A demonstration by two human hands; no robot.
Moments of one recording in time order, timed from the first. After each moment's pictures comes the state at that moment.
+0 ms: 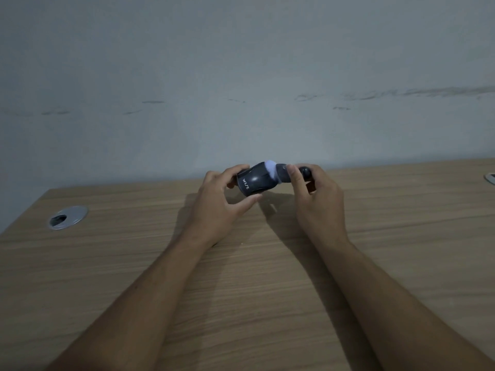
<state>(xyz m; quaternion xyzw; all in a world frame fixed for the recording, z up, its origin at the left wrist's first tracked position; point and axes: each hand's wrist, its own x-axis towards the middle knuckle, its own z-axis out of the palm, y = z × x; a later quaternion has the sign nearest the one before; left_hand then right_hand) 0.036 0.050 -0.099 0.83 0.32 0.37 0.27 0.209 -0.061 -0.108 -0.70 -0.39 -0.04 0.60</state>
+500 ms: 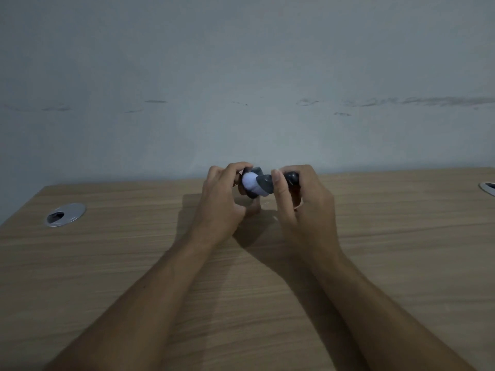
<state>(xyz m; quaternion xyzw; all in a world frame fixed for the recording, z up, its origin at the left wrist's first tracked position) 0.044 0.050 -0.098 0.83 0.30 0.40 0.25 0.172 -0.070 -0.096 -0.64 -0.50 -0.15 0.57</state>
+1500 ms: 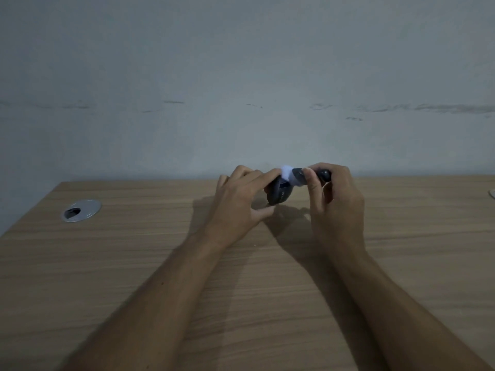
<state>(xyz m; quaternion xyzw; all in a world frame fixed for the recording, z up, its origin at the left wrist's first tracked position) 0.041 0.052 -0.096 0.90 0.20 0.38 0.07 0.197 -0.075 -0.095 -0.66 -0.47 -0.19 0.55</state>
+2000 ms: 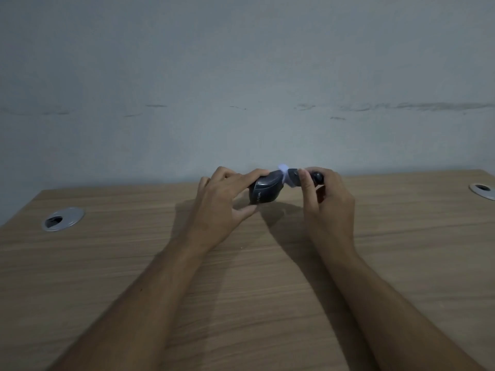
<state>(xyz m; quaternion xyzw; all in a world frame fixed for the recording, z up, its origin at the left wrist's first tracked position) 0.036 0.049 -0.091 0.90 0.21 0.38 0.09 0.208 -0.079 -0.100 -0.69 -0.39 -0.15 0.58</state>
